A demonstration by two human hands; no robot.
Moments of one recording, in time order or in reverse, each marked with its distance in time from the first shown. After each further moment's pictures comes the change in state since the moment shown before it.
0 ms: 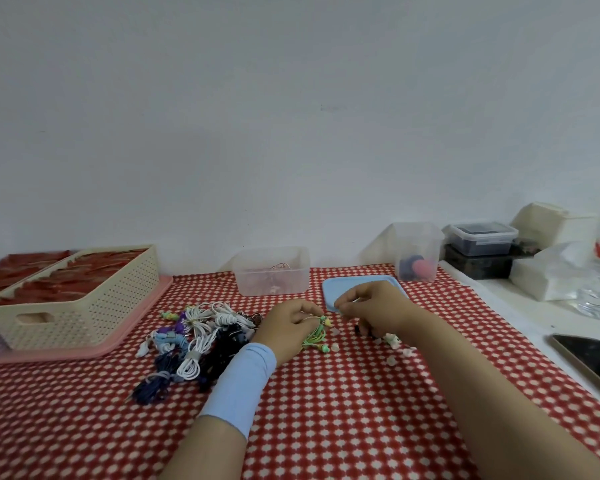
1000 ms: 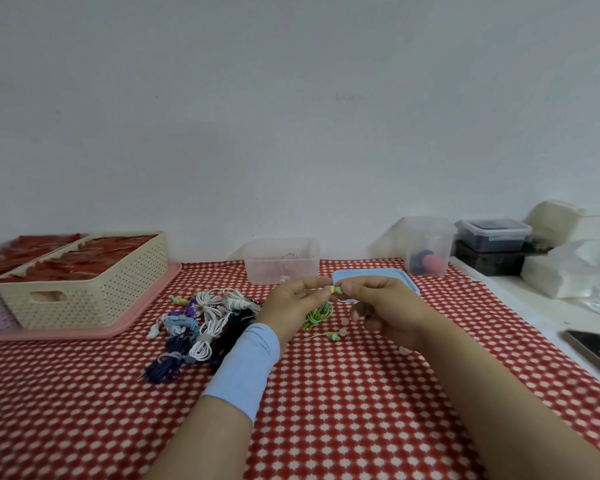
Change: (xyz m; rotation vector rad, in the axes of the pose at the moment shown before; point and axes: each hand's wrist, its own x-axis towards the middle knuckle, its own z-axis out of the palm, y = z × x) left_hand -0.011 0.005 -0.007 -0.496 0.072 -0.014; right_hand -0.014 -0.001 0.022 0.520 -0.107 -0.047
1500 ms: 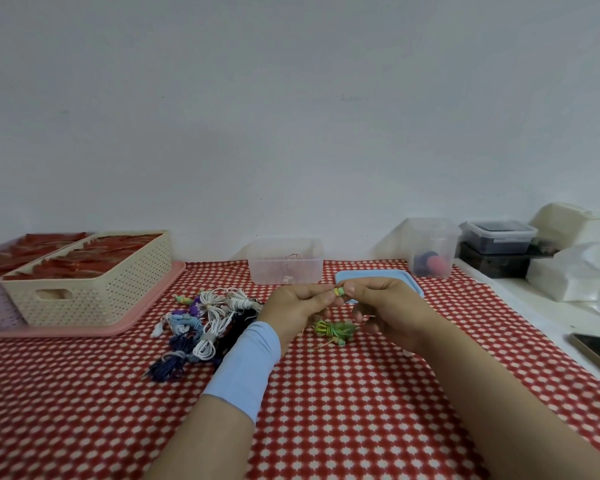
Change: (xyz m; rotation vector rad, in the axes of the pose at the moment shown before) left_hand -0.003 0.001 -0.003 -0.089 -0.088 -0.019; right_hand -0.001 0.002 0.001 0.013 -0.031 -0.039
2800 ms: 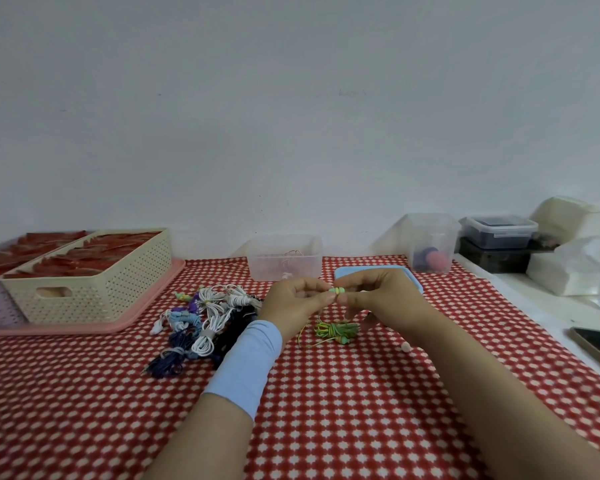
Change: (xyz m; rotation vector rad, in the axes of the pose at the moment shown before) left_hand 0.000 0.000 0.003 0.215 0.130 0.059; right_hand -0.008 -0.009 0.006 -0.282 0.102 -0.110
